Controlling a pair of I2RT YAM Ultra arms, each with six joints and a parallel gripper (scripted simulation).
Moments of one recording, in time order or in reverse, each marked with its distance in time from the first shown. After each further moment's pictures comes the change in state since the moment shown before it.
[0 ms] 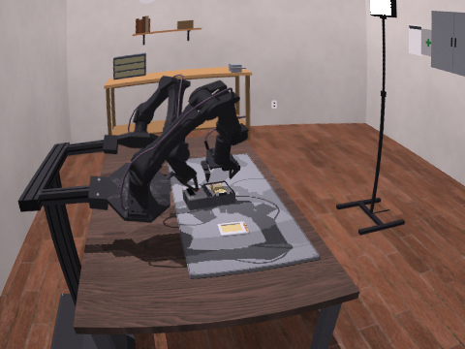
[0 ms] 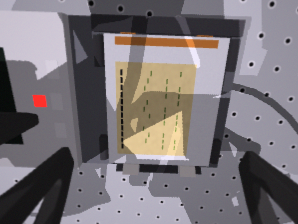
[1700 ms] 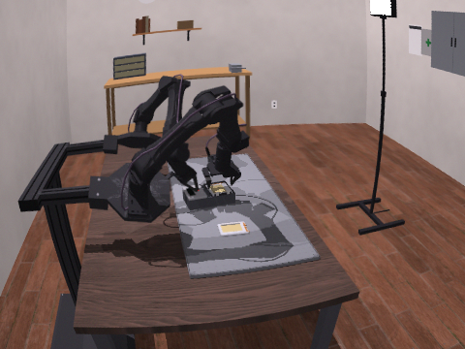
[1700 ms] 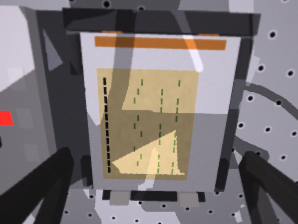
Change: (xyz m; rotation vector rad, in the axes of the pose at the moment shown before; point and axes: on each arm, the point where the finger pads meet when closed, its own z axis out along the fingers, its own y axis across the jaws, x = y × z) left arm 0.000 0.000 0.000 0.000 0.000 0.000; right arm 0.008 -0.005 0.026 0.013 -0.009 0.005
